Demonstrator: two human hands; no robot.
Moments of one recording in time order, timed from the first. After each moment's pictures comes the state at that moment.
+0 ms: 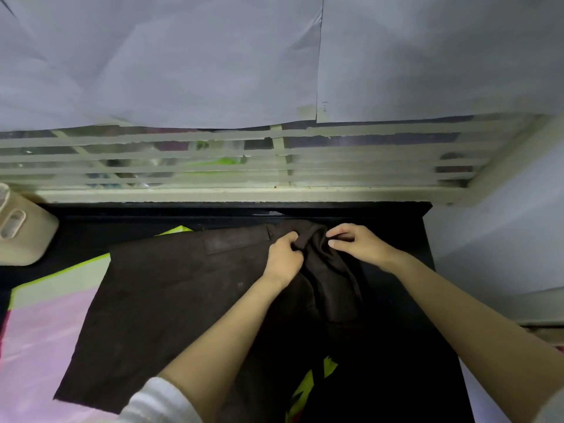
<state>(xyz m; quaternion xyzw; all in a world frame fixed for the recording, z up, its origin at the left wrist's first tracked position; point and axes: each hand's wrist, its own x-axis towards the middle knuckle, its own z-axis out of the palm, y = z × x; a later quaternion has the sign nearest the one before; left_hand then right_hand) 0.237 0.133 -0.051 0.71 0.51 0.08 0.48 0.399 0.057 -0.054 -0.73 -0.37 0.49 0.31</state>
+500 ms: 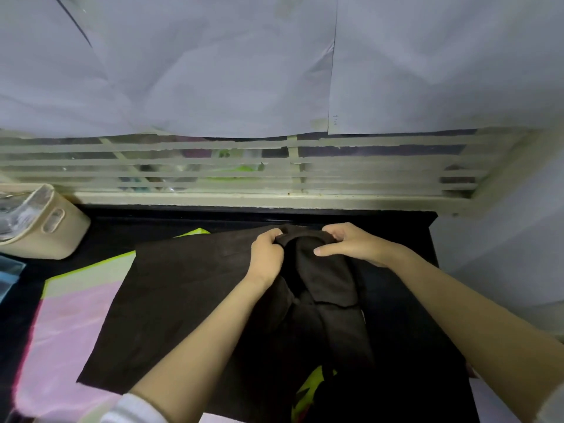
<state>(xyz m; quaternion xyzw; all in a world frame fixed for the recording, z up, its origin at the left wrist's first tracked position) 0.199 0.137 -0.008 0.64 0.54 0.20 0.51 0.374 0.065 -0.003 -0.61 -0.46 0.57 0.31</state>
